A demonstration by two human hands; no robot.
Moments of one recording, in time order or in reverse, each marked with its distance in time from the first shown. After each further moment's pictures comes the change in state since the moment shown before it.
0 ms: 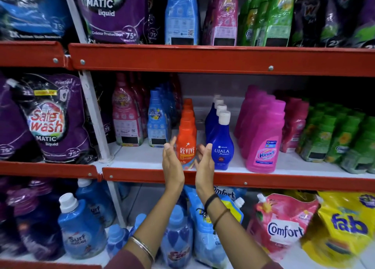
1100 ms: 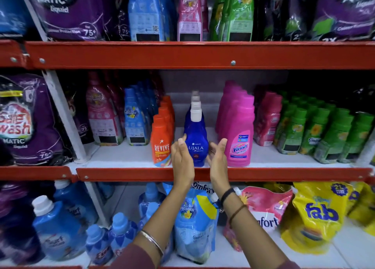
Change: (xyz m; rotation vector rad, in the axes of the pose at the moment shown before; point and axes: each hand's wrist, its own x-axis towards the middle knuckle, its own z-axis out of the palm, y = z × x) left_hand -0.040 -0.001 0.082 0.151 -0.106 0.006; right_hand 0.027 -0.035 -0.099 -0.109 -0.006 -0.033
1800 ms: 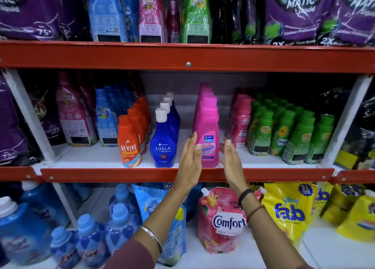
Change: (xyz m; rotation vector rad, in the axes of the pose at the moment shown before) left_hand -0.038 0.003 0.087 0.239 -0.318 0.180; right_hand 0.020 -0.034 -0.131 -0.270 -0.048 -0.125
